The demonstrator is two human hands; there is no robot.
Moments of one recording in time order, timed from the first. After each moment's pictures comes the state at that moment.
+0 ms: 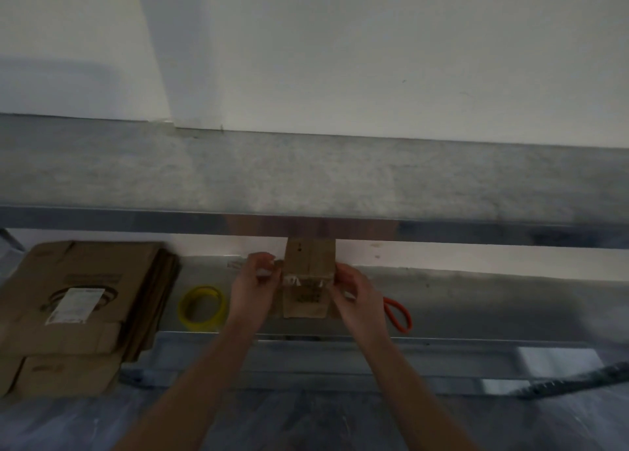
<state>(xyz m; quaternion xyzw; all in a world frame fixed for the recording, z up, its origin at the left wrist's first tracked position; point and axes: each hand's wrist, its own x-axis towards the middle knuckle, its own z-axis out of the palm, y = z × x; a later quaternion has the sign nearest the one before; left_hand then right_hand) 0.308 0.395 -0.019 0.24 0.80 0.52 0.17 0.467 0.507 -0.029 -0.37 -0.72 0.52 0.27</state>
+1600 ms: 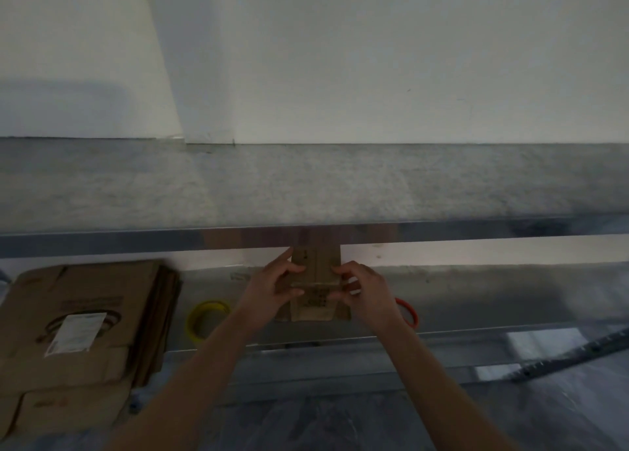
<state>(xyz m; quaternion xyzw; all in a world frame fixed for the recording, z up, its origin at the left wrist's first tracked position) 0.258 0.399 -0.038 0.52 0.67 0.46 0.25 0.453 0.528 -0.034 -0.32 -0.85 0.38 0.20</state>
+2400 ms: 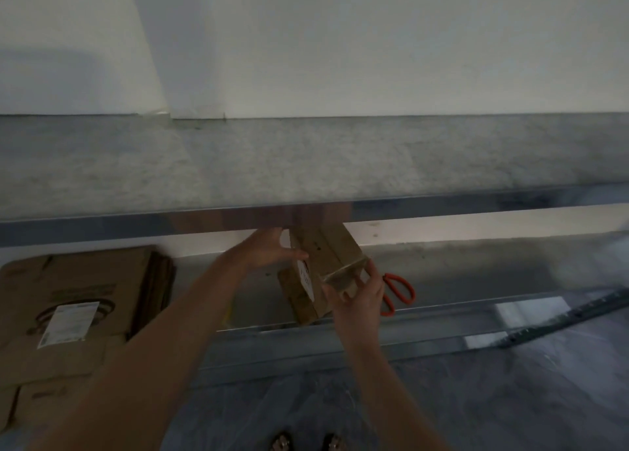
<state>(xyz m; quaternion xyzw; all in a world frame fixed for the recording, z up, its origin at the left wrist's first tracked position) 0.223 0.441 0.000 0.50 0.72 0.31 0.38 0.446 0.438 -0.035 -0.52 -0.62 0.47 0.35</state>
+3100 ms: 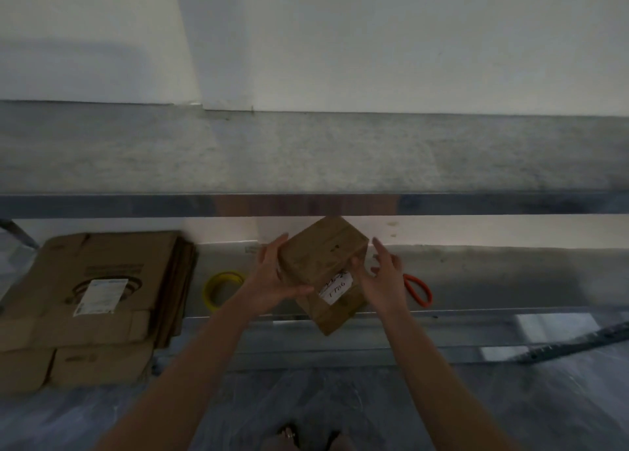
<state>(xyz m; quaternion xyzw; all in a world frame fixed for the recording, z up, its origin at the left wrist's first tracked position) 0.268 0.358 -0.011 0.39 0.76 0.40 0.34 0.449 0.492 -0.022 -0.52 -0.69 0.47 0.20</state>
